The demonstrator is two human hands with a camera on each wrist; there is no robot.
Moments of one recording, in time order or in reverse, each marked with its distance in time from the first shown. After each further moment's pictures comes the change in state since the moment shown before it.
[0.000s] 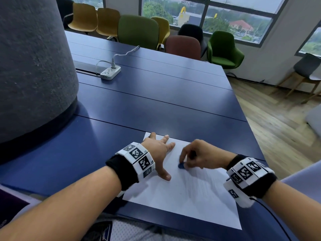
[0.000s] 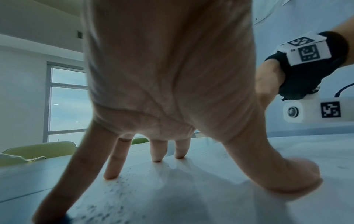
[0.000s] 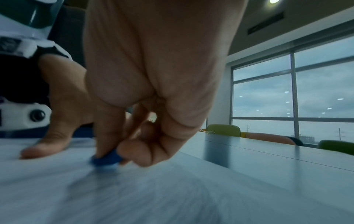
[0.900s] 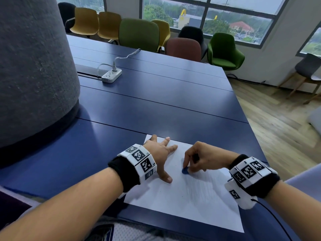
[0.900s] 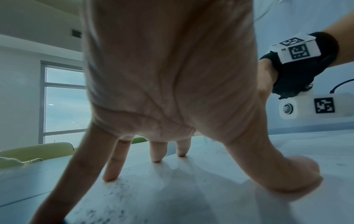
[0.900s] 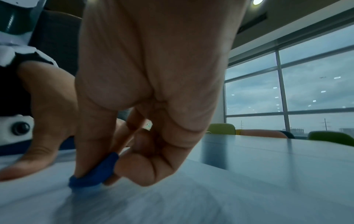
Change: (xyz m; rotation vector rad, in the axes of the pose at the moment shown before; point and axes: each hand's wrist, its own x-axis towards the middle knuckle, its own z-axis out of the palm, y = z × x) left_hand 0.001 0.000 -0.001 0.000 -0.022 -0.005; right_hand 0.000 0.000 -0.005 0.033 -0.095 0.050
